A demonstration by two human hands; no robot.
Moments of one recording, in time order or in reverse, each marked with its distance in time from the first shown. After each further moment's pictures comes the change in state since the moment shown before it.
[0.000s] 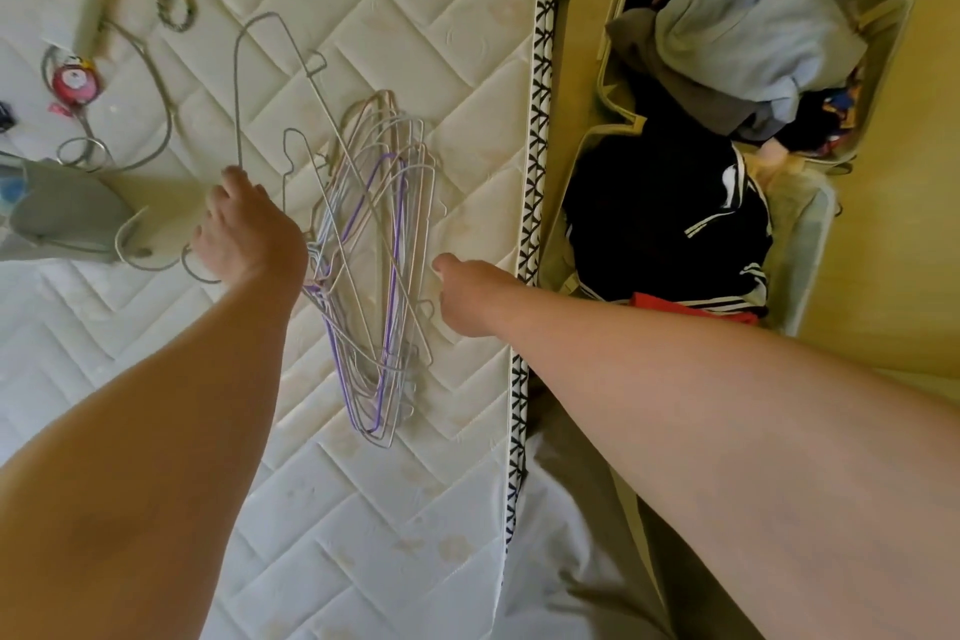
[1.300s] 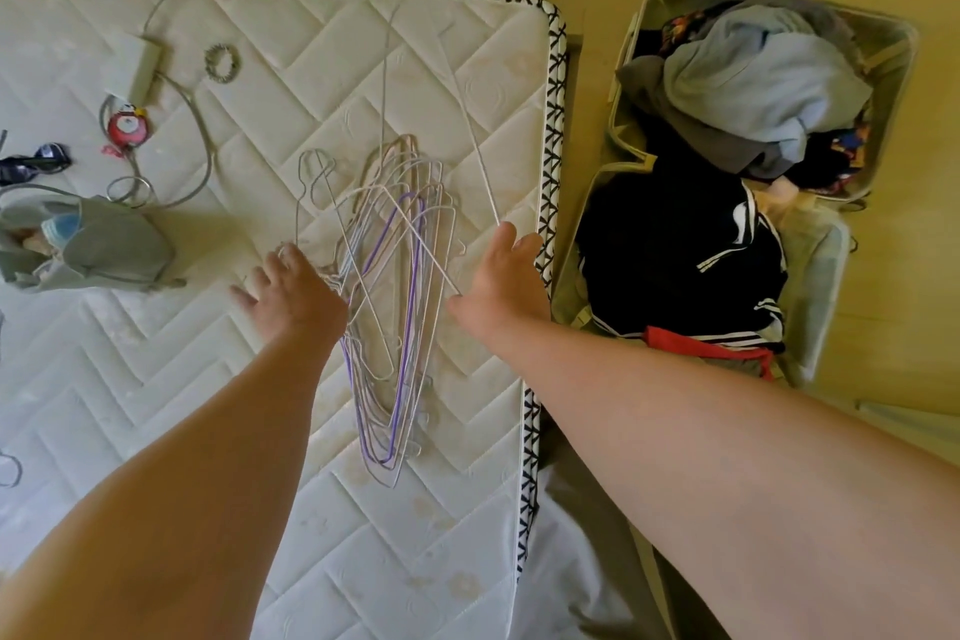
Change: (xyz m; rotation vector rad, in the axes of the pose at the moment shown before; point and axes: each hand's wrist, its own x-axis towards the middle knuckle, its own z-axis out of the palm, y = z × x) left_hand -0.027 -0.016 0.008 0.187 -0.356 0.059; right_hand -0.004 -0.010 -0.015 0.216 0.617 0.151
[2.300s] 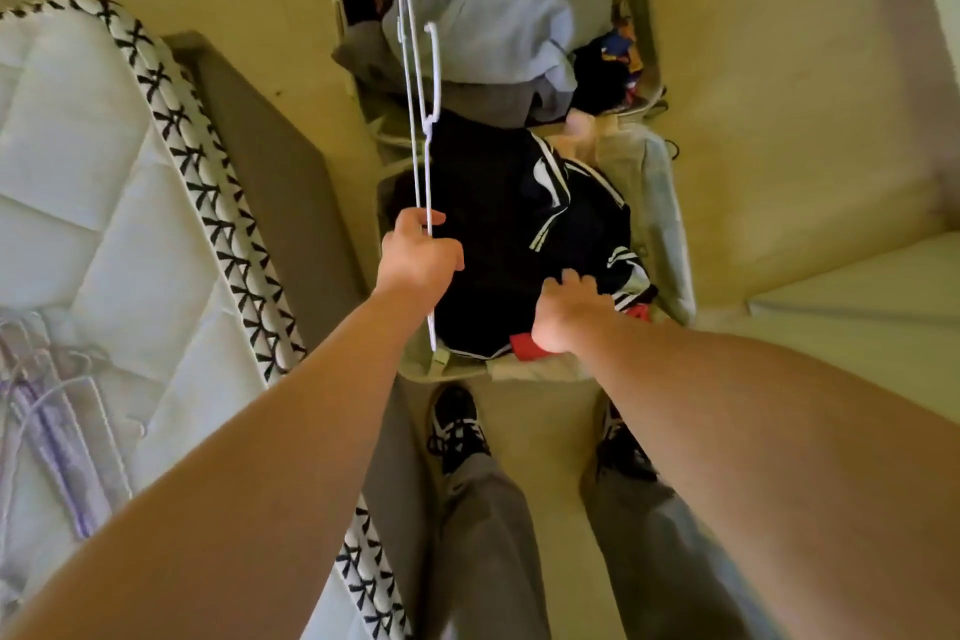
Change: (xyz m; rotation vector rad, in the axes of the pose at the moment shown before) left_hand -0.061 0.442 0.096 -0.851 -0.675 0.405; right_hand 0.141 0.374 -0.054 -0.290 -0.317 0.510
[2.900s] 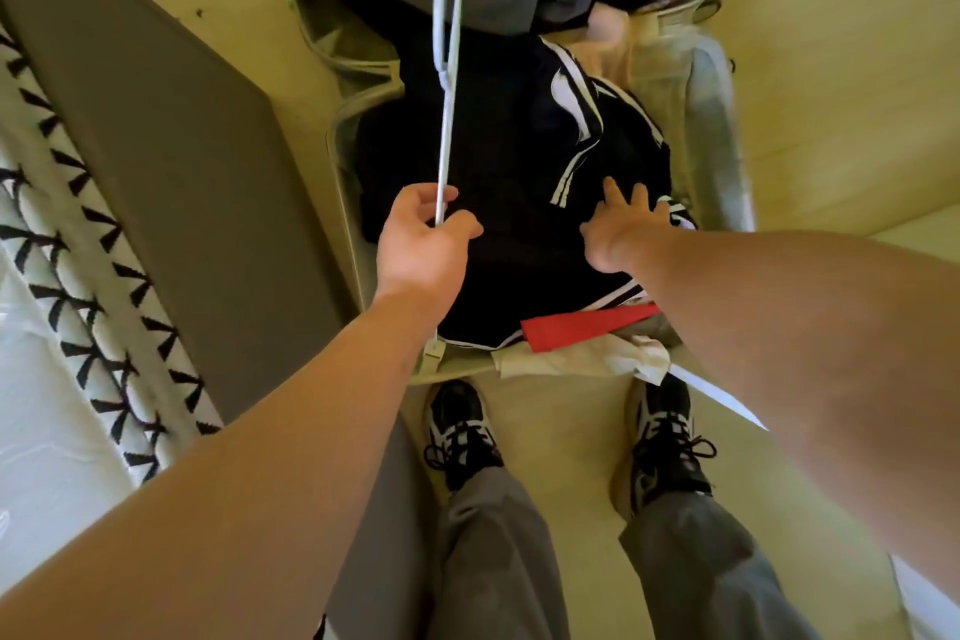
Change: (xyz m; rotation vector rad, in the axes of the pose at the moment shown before) left_hand 0.087 -0.086 0.059 -0.097 0.064 0.072; right_hand 0.203 0.056 0.049 -0.181 0.079 0.075
